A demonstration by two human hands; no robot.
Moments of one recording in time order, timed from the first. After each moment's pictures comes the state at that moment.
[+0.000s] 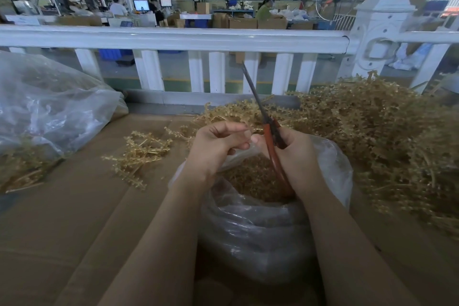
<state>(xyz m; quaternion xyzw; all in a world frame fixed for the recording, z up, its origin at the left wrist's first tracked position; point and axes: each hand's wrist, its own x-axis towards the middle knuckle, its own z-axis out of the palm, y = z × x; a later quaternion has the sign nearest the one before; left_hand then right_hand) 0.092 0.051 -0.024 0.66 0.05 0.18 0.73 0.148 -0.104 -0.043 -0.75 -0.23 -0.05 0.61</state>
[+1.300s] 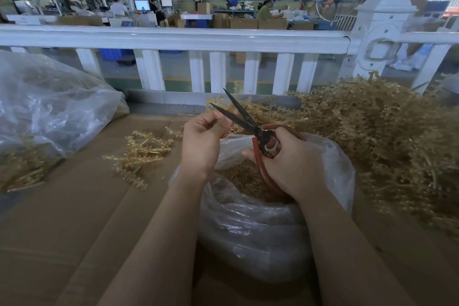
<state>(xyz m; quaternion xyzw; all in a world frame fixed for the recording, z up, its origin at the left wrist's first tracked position) 0.098 0.060 -0.027 0.65 0.03 0.33 0.68 0.146 -0.106 -0.044 -0.89 -0.25 -0.18 0.33</state>
